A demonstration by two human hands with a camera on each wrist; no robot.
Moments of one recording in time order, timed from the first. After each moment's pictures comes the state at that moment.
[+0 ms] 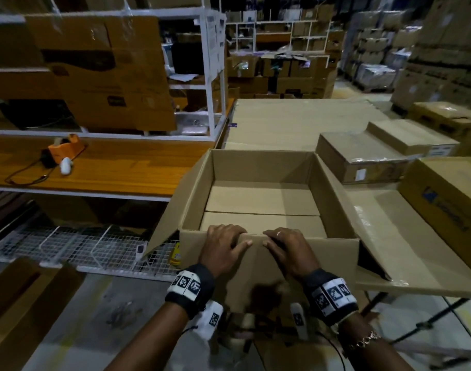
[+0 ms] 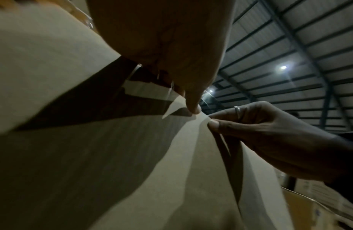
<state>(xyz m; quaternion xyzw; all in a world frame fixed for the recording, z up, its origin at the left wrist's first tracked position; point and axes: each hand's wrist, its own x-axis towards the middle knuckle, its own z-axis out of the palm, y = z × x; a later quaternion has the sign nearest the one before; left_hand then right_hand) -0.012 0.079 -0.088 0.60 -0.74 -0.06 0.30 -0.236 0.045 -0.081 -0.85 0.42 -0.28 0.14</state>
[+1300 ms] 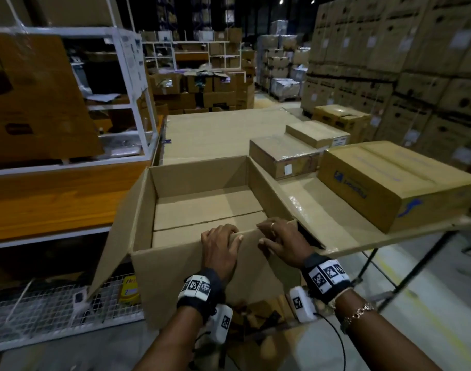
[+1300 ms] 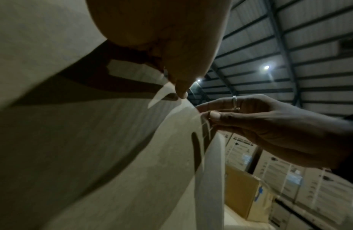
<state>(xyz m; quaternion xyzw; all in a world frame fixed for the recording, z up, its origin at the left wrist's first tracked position) -0.110 0.078 -0.077 0.56 -0.73 -0.11 0.37 -0.329 0.074 -0.063 -0.80 0.51 -0.28 0.10</state>
